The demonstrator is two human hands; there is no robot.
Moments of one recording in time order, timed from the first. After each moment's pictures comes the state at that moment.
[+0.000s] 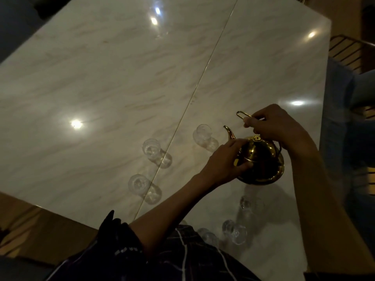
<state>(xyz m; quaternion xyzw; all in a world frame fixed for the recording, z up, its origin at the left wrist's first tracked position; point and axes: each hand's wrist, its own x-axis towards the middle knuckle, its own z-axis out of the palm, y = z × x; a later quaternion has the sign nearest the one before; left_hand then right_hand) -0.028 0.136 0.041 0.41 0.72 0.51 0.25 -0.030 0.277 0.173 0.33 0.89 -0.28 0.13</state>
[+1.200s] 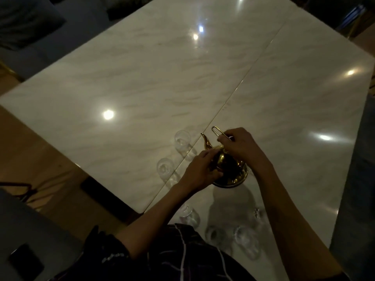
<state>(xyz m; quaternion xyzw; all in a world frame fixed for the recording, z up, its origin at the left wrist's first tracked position) -0.009 -0.006 -0.004 0.25 0.81 0.48 0.24 -0.032 0.138 0.109 0.20 0.93 -0.29 0.13</state>
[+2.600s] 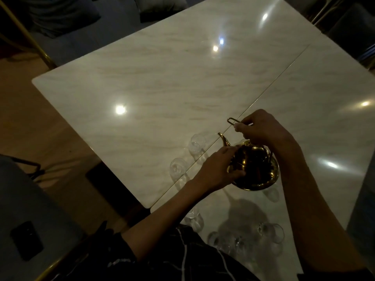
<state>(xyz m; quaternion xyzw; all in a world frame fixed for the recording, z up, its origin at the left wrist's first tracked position) -0.015 -0.024 0.052 0.25 0.80 0.51 0.19 -0.079 0.100 0.185 0.16 0.95 -0.22 0.18</state>
